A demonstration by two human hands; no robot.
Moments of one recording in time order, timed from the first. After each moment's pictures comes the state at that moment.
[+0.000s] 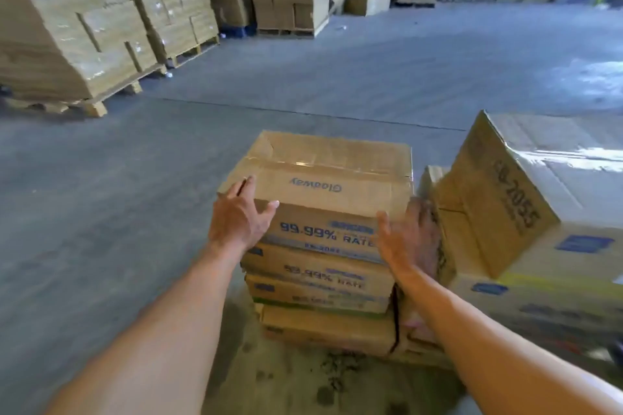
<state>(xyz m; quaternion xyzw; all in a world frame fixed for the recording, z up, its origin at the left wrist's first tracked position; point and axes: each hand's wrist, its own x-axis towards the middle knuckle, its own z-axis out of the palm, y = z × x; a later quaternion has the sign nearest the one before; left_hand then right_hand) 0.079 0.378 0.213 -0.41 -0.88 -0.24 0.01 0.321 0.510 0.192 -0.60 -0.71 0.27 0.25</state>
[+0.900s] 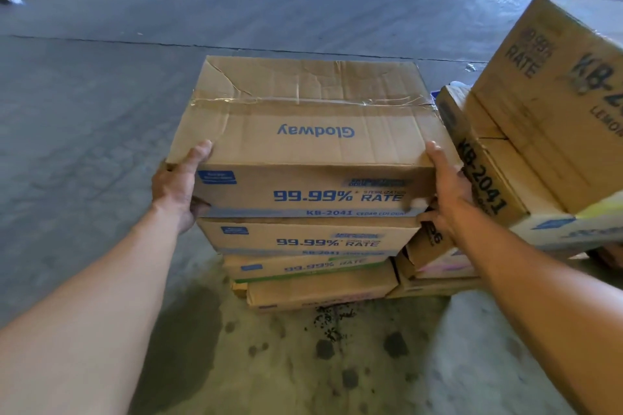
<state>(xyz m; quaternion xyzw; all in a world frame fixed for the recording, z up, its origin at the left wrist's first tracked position) -0.065 0.423 0.097 -0.08 -0.68 -0.64 -0.35 0.290 0.570 0.106 -0.67 -0.31 0.54 0.40</state>
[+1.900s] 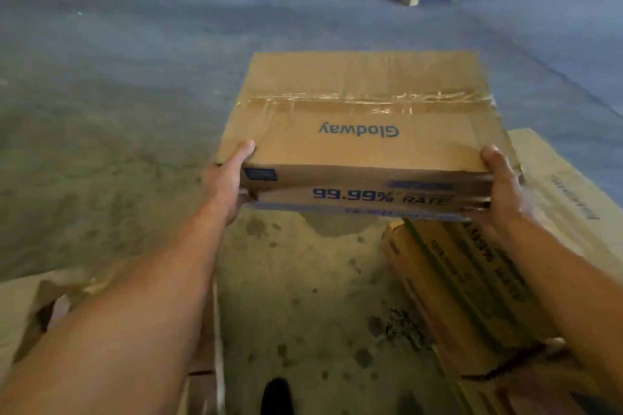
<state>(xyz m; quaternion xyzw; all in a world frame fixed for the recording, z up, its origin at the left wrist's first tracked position) 0.228 0.029 0.131 0.34 -0.59 -0.72 0.08 0.230 0.423 0.165 -0.32 -0.61 0.72 0.04</state>
